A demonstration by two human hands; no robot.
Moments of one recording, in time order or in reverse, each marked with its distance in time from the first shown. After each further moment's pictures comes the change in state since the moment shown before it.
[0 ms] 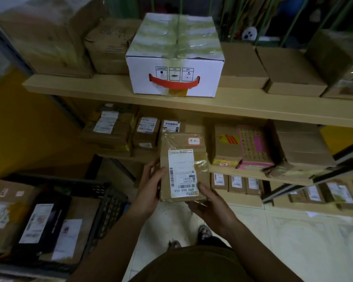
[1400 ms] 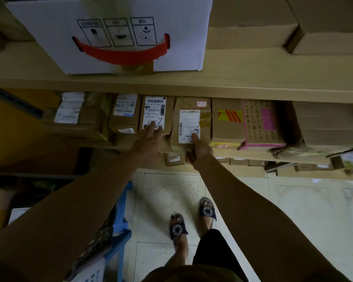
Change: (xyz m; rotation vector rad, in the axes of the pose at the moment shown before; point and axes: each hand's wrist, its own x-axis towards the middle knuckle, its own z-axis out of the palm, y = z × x) left_hand 0.171 -0.003 0.023 1.762 -0.384 0.043; right_hand 0.198 -0.060 -0.017 0.054 0.617 0.136
